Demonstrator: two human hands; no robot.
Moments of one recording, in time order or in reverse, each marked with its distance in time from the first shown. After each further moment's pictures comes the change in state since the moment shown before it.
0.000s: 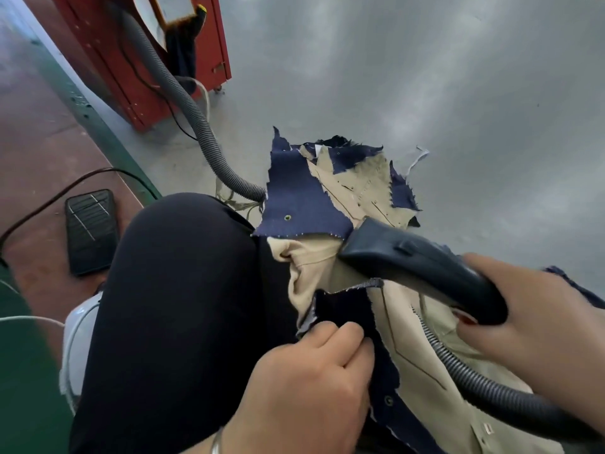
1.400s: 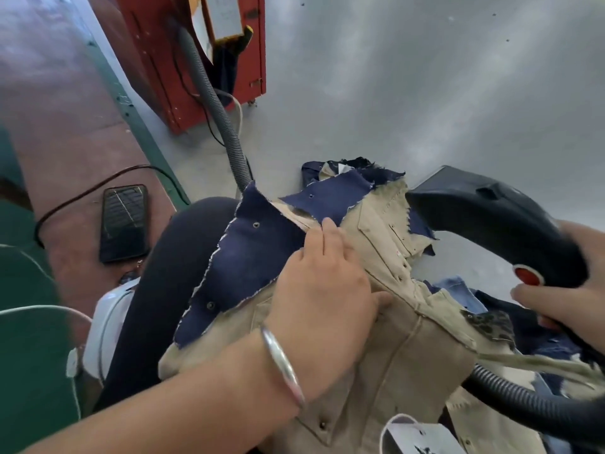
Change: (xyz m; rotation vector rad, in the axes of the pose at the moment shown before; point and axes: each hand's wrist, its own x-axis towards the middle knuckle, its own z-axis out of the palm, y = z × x) left_hand 0.060 -0.024 -0.015 0.326 -0.187 -0.472; right_hand 0.102 0.166 0.008 -0.002 0.272 -0.012
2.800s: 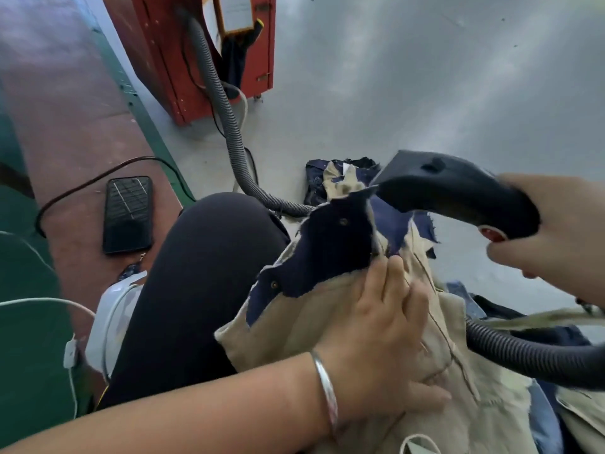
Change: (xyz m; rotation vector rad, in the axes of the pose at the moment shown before) left_hand -0.007 0.024 0.034 -0.132 0.077 0.358; right_hand -0.009 -0.202 -0.071 -0.031 -0.162 -0.185
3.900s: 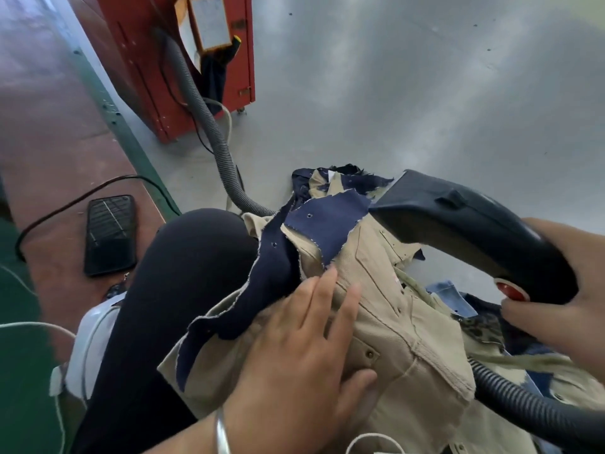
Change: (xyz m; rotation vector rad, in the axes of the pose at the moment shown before) left_hand -0.045 -0.021 -0.021 0.010 0.025 -0.137; right_hand -0.063 0.020 0.008 0.015 0.110 0.146
